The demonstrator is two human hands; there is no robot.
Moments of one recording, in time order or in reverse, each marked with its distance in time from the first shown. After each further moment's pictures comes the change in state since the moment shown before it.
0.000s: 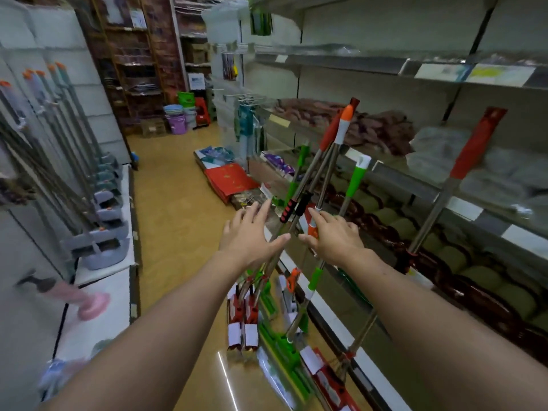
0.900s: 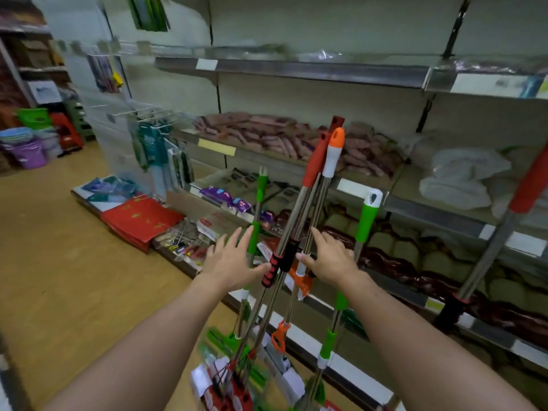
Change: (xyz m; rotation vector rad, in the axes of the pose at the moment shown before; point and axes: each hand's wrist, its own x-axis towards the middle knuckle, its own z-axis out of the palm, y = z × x) left_hand 0.344 -0.122 0.029 0.054 -0.220 0.386; right_hand 0.269 -0.020 0.040 0.142 0.026 0.530
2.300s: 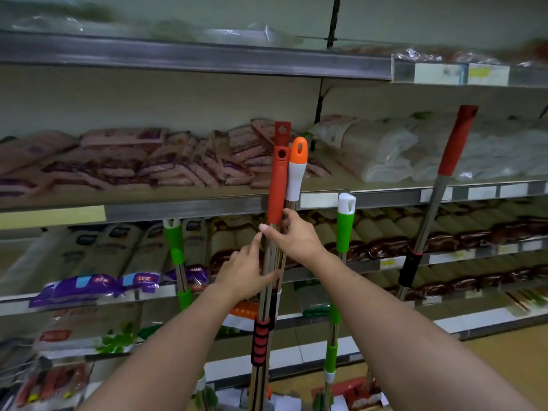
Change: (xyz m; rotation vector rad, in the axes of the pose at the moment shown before) left_hand 0.279 0.002 0.029 -0.224 -0.278 0.795; right_hand 0.180 -0.068 -0.015 0.569 0.499 0.534
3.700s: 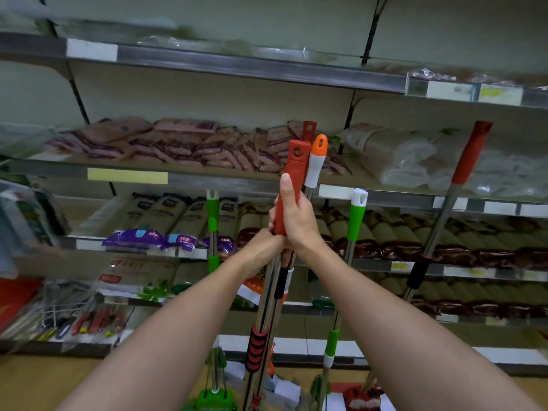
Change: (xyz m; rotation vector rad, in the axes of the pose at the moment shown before) left_hand -0.101 0.065 -0.037 -0.829 -0.017 -0.110; right_hand -0.110 -0.071 -0.004 0.706 -0.015 -0.159
